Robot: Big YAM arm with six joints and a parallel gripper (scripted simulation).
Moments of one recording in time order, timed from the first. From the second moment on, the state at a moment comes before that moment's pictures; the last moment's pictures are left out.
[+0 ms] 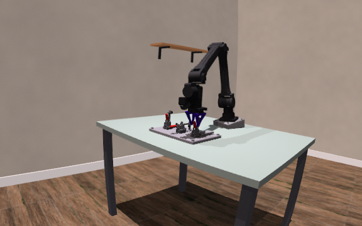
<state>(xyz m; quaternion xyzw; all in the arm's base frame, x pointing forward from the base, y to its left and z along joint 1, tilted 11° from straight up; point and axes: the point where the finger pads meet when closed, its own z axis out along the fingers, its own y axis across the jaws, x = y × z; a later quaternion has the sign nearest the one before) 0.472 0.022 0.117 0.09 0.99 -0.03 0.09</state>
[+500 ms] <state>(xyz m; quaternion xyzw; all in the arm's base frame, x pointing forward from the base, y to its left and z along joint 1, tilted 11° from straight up) 0.474 0.021 0.106 0.09 0.99 -0.03 0.09</state>
